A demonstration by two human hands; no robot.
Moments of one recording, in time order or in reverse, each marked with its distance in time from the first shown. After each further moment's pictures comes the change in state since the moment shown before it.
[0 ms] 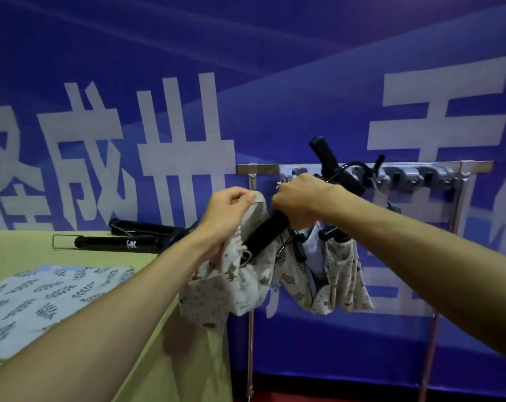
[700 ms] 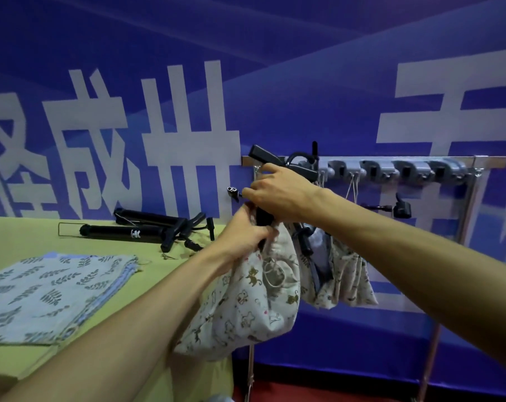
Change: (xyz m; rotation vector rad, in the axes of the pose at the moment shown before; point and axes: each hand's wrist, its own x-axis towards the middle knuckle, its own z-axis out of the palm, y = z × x) left_hand -0.022 -0.022 0.021 -0.189 -0.196 -0.230; right_hand 0.034 -0.020 0.013 -0.044 0.357 -0.164
